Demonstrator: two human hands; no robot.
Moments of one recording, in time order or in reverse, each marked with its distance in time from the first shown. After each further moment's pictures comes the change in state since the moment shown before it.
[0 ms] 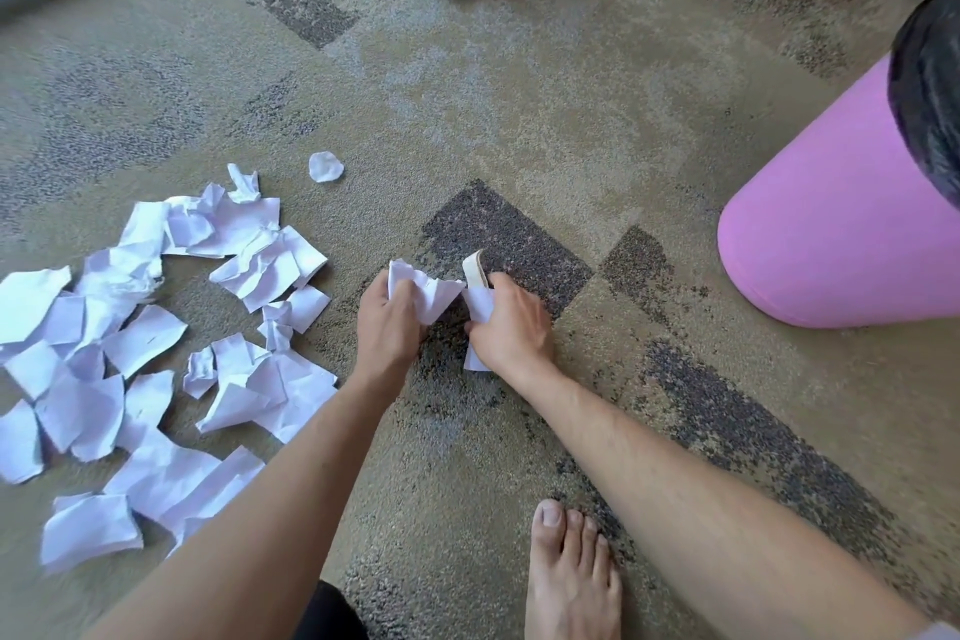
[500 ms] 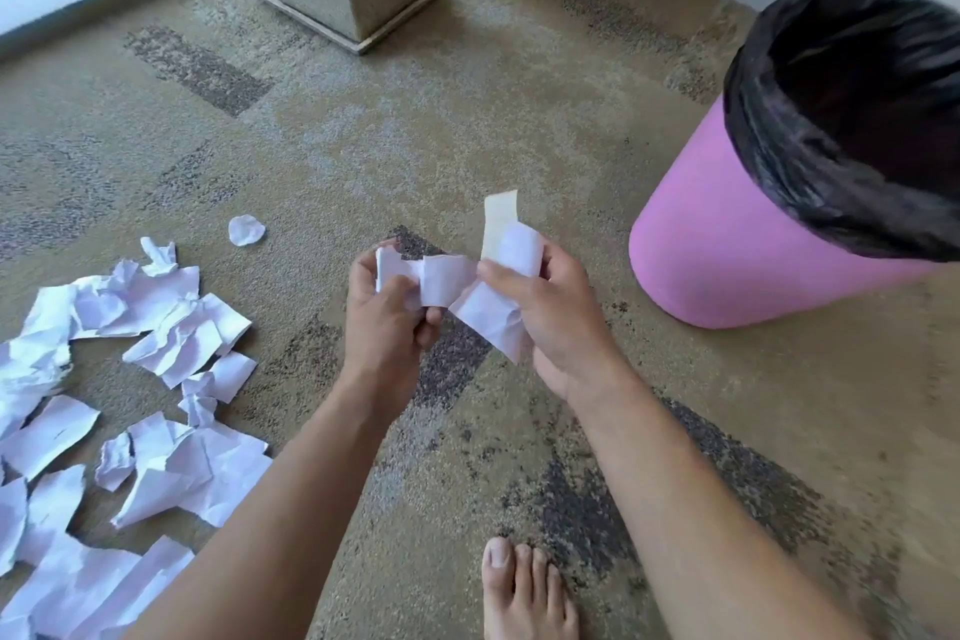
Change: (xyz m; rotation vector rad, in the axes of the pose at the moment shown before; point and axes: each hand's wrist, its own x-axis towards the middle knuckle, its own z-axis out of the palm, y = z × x) left_hand -0.017 0.052 0.069 -0.397 -0.237 -0.043; right_hand -0.021 0.014 -0.142 1.144 0.013 0.083
